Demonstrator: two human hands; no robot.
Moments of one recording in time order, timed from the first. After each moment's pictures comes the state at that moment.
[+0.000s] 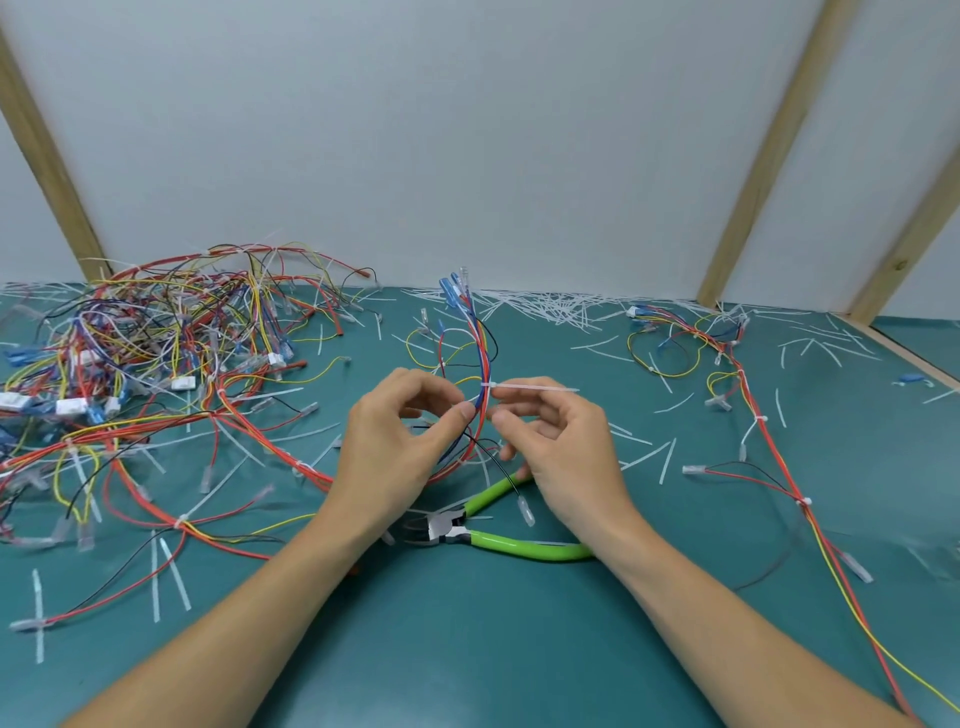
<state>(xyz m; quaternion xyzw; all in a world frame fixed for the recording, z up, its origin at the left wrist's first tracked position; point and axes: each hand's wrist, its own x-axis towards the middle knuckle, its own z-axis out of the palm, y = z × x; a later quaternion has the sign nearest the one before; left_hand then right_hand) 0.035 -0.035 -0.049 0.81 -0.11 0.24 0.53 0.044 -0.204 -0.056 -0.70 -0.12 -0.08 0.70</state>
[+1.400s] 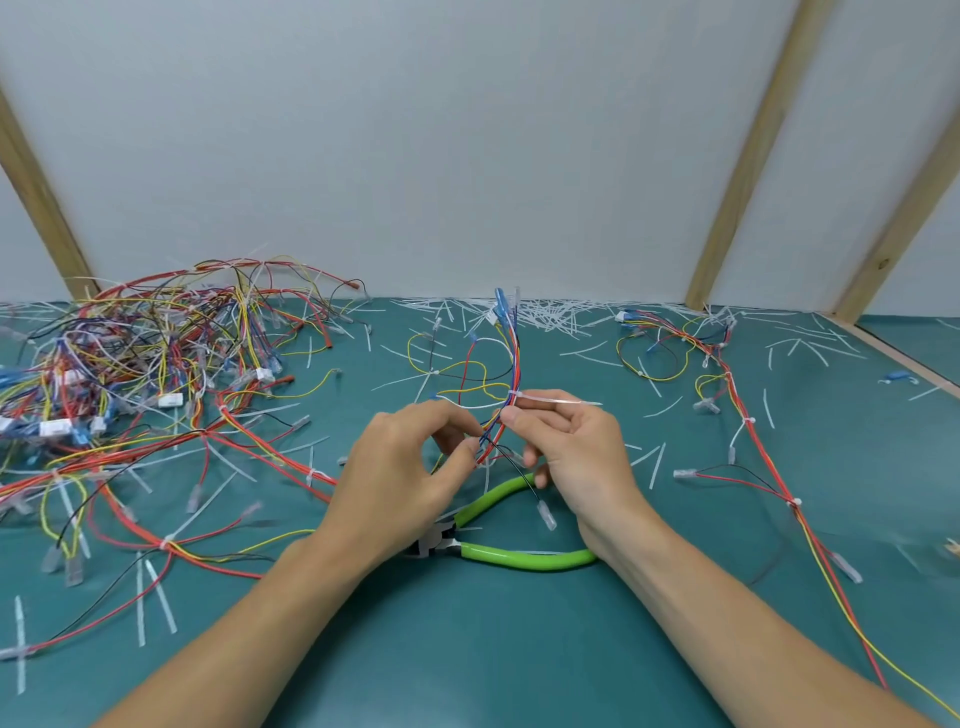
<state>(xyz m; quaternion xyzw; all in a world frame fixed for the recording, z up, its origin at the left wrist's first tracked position) 0.025 -0.040 -0.047 0.86 -0.21 0.24 0.41 0.054 -0.222 -0.058 -0.67 -0.02 -0.04 0.74</state>
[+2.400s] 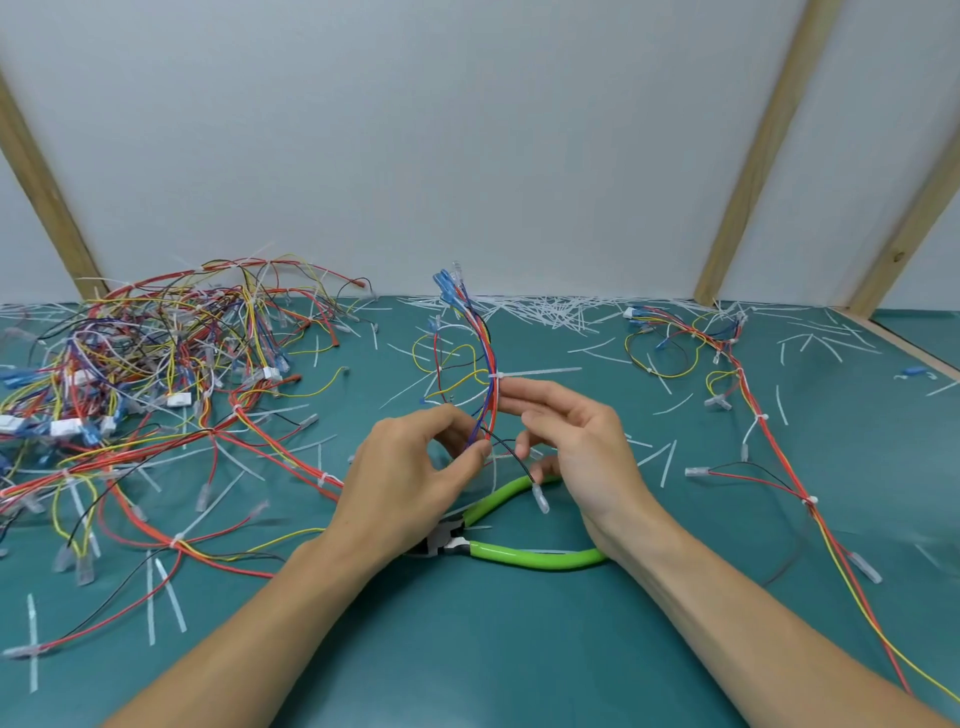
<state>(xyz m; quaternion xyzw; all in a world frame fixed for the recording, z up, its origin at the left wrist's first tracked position) 0.030 -0.039 -0.056 0.88 -0.15 0.20 0.41 0.044 -0.220 -0.046 -0.67 -0.10 0.00 0.74</state>
